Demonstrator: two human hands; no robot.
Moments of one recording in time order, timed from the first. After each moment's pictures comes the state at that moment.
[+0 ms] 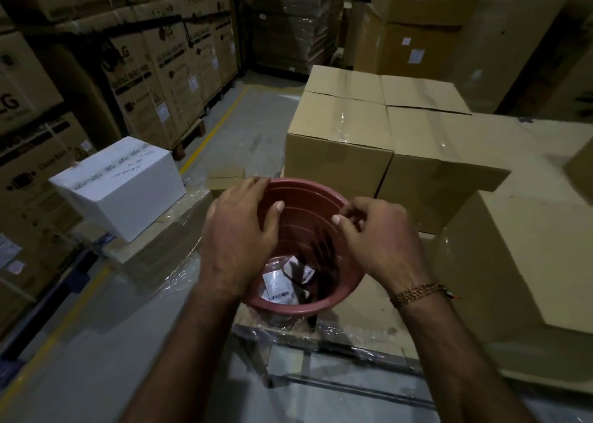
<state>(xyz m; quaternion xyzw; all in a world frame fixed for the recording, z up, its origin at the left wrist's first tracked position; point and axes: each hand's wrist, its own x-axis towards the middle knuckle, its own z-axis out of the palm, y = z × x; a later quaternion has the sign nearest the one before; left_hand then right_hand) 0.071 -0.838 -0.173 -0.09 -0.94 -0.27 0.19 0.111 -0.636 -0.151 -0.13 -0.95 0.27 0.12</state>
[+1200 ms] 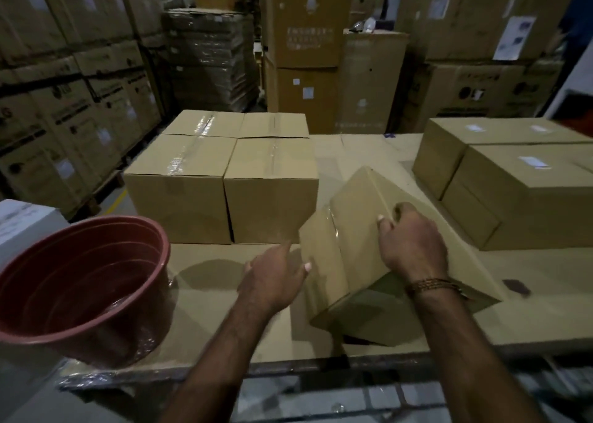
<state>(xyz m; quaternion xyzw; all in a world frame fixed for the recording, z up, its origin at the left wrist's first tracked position) 0.182 -0.483 -0.196 -0.18 -0.94 -0.27 -0.08 0.263 -0.290 -0.118 -0.37 -0.88 0.23 0.18</state>
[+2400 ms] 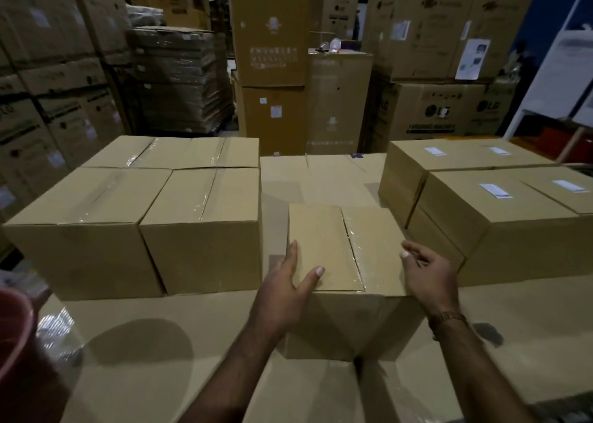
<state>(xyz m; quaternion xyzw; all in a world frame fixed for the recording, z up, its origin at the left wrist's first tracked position) 0.115 -0.302 -0.233 -0.23 -0.85 -0.47 -0.07 0.222 -0.047 -0.214 -0.36 -0.75 0.48 0.30</state>
